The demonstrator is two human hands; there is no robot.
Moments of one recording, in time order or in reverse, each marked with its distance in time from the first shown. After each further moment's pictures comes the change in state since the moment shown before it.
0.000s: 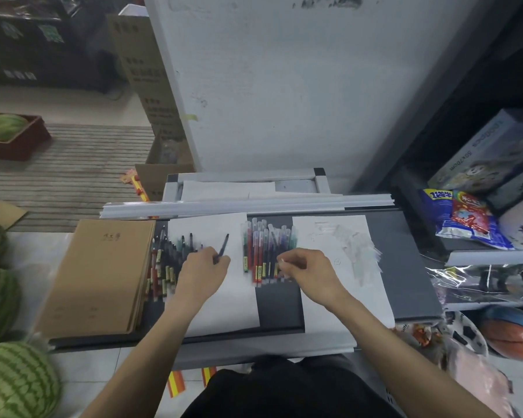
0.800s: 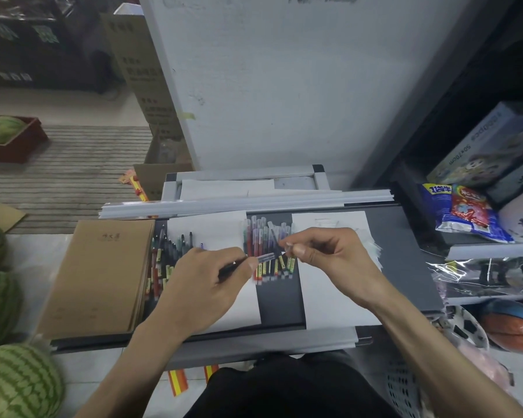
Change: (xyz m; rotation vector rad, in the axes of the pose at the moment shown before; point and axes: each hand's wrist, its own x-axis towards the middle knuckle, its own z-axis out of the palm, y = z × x) left_hand -0.101 0.069 -0.087 -0.119 0.048 0.664; right_hand -0.056 -0.073 -0.048 0.298 -0.095 -0.307
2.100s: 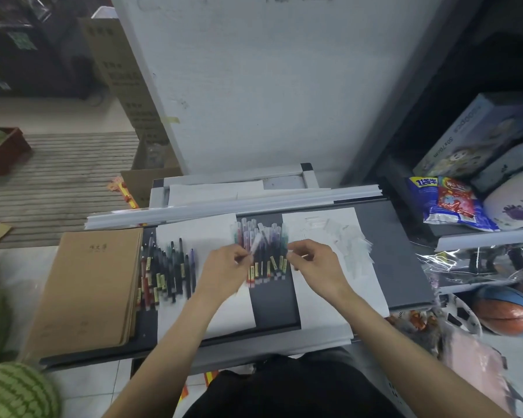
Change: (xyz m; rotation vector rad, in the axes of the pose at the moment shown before) left_hand 0.053 -0.077 0.099 -0.029 -0.124 -0.470; right_hand 0.029 0.107 -0.004 -0.314 0.280 0.272
